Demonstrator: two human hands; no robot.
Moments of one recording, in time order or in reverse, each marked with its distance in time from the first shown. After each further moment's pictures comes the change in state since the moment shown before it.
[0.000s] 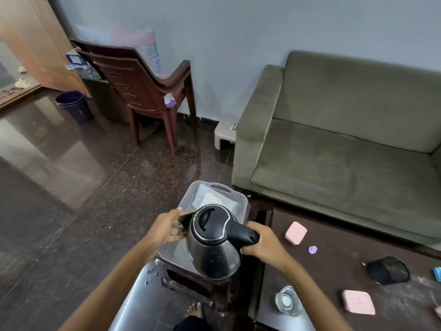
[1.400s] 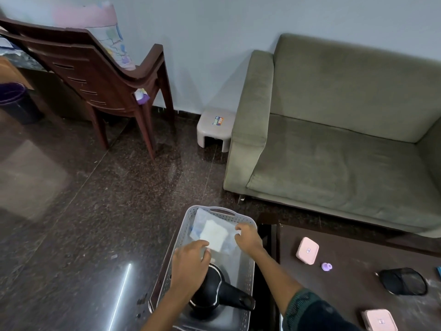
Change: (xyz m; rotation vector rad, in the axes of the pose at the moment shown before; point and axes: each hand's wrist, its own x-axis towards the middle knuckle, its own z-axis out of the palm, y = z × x) left_hand 0.129 -0.001 0.011 0.922 0.131 0.468; right_hand 0.223 0.056 0.053 -0.364 0.097 0.496
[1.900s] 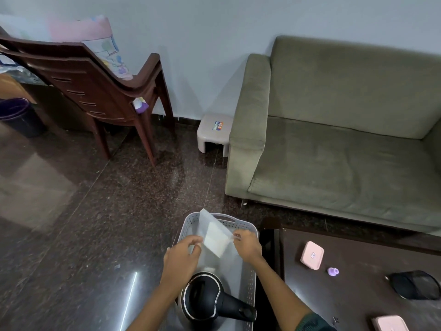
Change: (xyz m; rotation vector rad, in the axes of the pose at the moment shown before) left_hand 0.025 0.003 -0.019 -0.208 -0.076 -0.176; right_hand 0.004 0.002 0.005 0.083 0.084 -0.034
